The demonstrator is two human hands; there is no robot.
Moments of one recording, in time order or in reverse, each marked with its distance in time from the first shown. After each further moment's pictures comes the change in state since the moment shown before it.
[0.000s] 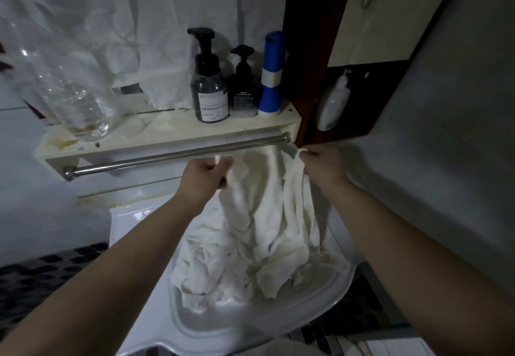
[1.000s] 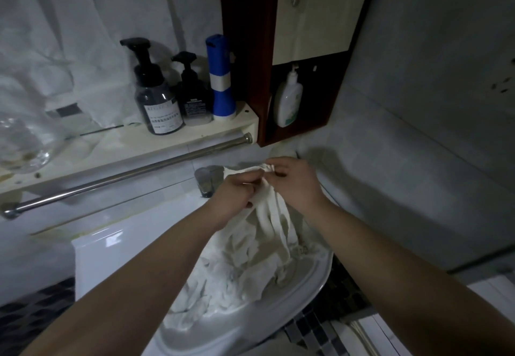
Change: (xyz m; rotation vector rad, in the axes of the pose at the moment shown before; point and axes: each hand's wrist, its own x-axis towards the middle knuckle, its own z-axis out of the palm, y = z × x) left_hand -0.032 0.027 0.106 0.063 -0.497 -0.014; right_hand -0.052 0.010 -0.028 0.102 -0.099 -0.100
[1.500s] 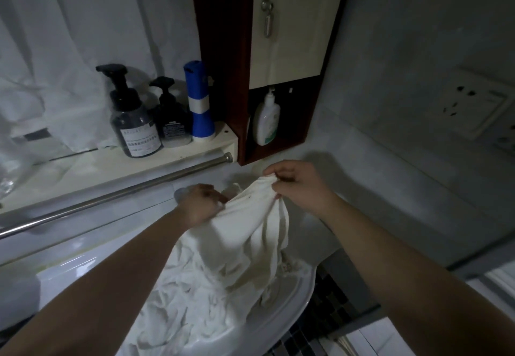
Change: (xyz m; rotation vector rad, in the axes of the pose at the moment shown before) left_hand 0.058 -0.028 -0.042 0.499 0.077 -0.084; right_hand 0.002 -0.021 -0.064 0.151 -0.169 -0.070
